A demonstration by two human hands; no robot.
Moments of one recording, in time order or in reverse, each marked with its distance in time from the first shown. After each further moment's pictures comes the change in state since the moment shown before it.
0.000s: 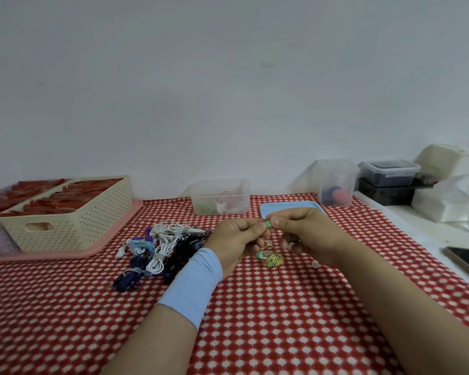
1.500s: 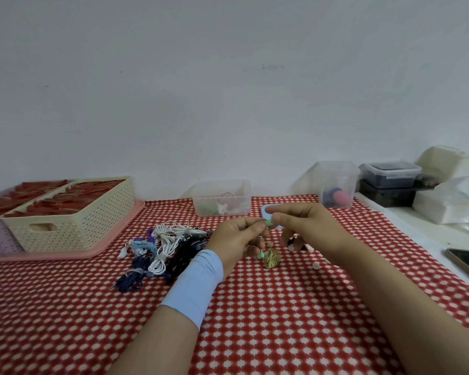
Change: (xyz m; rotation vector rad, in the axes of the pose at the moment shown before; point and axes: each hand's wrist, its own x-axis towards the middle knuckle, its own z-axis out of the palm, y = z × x) left_hand 0.001 -0.001 -0.003 0.037 0.033 0.020; right_hand -0.005 -0.008 -0.001 -0.228 0.070 -0.174
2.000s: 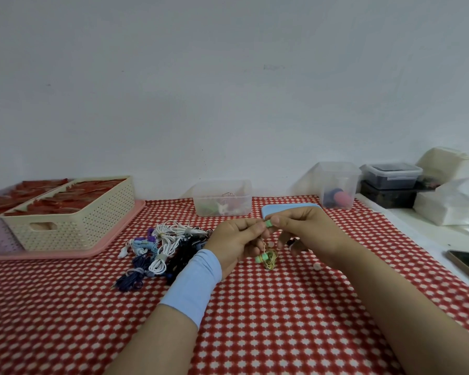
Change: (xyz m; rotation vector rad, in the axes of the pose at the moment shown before) left_hand -0.001 0.001 -0.002 -0.044 -0.040 -0.005; right_hand -0.002 0.000 0.004 0.095 -0.046 0.059
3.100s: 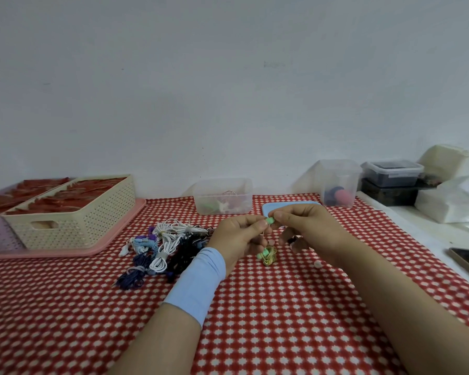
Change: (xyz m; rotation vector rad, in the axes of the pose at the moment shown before) left_hand 0.000 0.002 0.006 0.008 0.072 -0.014; right_hand -0.001 -0.001 0.001 0.067 0.050 0.056
